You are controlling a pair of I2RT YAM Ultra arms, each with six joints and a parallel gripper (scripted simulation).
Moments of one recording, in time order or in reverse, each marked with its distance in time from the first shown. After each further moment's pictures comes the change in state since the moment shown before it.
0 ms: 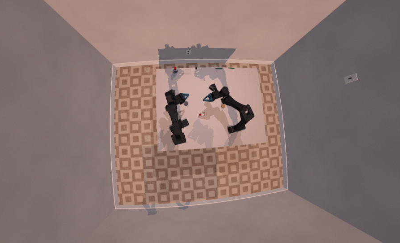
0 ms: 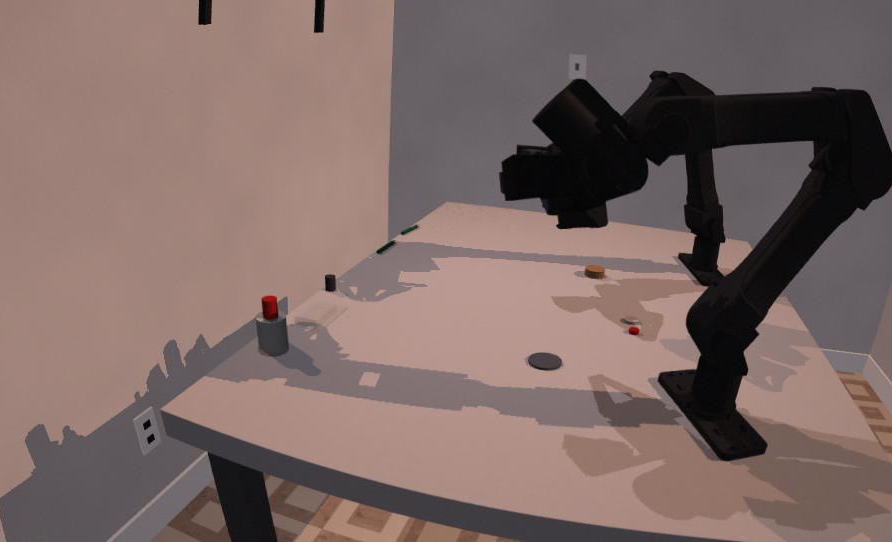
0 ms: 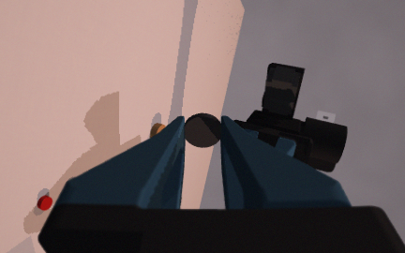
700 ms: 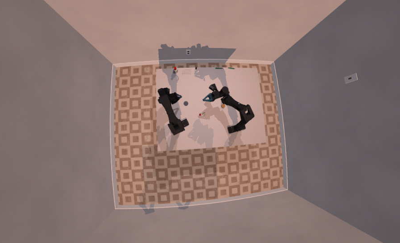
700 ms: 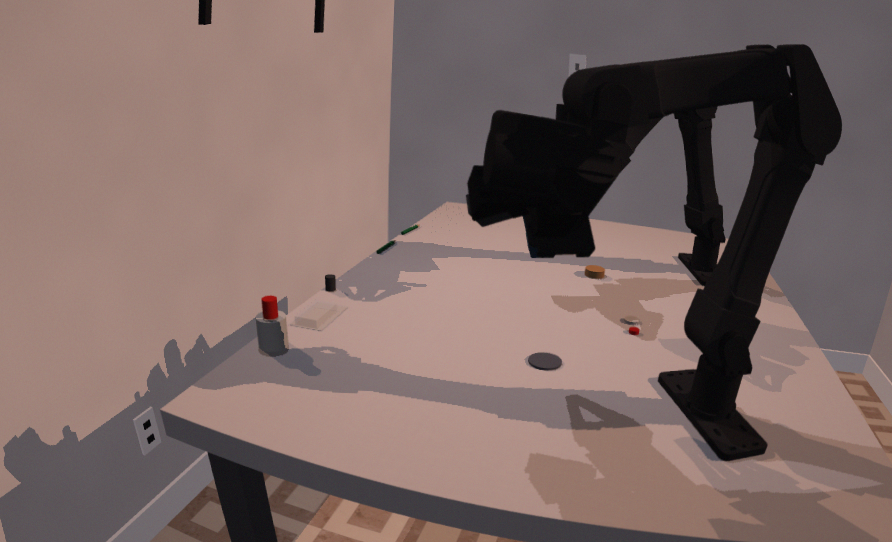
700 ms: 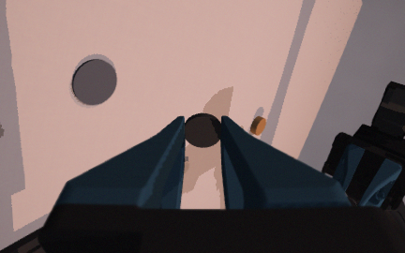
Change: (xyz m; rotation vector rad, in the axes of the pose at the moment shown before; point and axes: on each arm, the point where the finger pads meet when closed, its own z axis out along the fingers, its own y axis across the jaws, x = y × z) left arm -0.040 0.066 -0.034 -0.349 0.075 0.060; right arm -0.001 0.000 -0.001 0.000 -0.003 0.001
